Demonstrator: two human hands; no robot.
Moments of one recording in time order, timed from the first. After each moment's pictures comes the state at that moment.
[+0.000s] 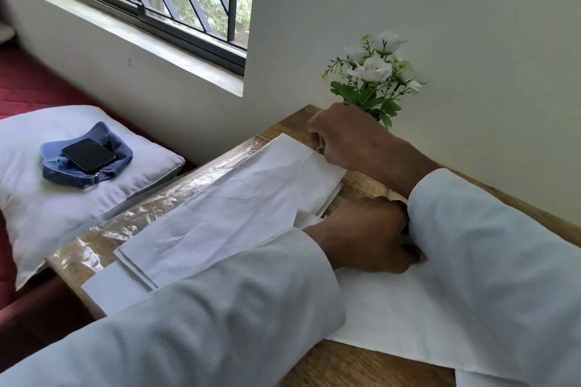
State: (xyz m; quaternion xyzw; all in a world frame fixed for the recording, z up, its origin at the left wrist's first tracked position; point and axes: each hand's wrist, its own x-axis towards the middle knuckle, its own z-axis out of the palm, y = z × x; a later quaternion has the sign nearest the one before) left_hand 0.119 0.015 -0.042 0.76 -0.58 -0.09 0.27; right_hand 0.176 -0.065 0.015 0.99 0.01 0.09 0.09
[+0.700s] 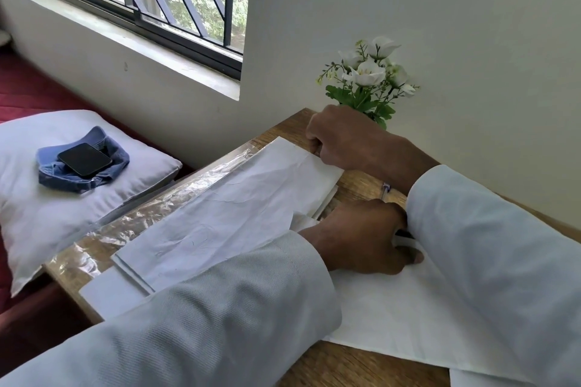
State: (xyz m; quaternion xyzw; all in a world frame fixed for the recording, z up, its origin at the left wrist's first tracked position) left_hand 0.123 0.013 -0.042 0.74 -0.59 -0.12 0.29; right_hand 0.179 -0.067 0.022 0.99 0.03 0.05 0.12
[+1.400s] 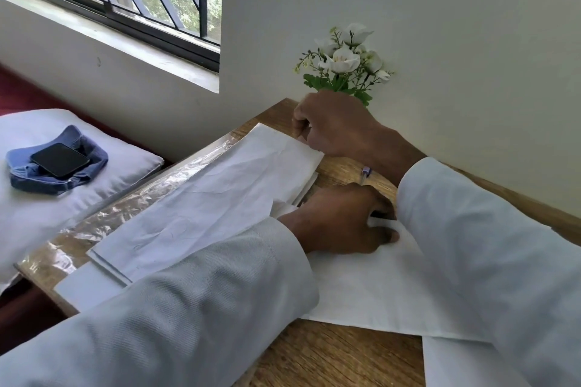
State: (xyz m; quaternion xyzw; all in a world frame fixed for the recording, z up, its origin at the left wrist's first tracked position) left_hand 0.125 0.011 -0.045 0.74 -0.61 -0.11 0.28; right_hand 0.159 -0.069 0.028 0.99 0.00 0.11 0.07
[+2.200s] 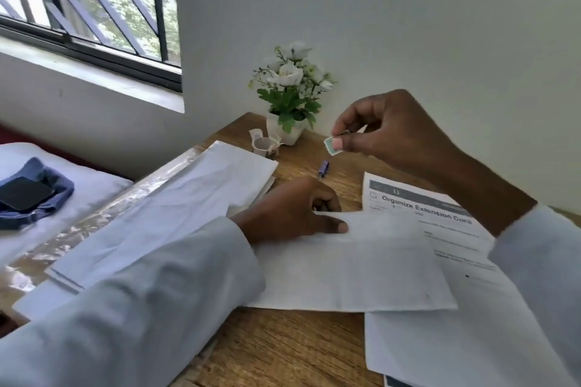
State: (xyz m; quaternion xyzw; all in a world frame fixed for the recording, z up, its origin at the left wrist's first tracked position) left_hand 0.132 0.015 -0.033 0.70 -0.60 -0.17 0.33; right_hand 0.031 -0.113 0.066 0.93 -0.07 0.23 -0.27
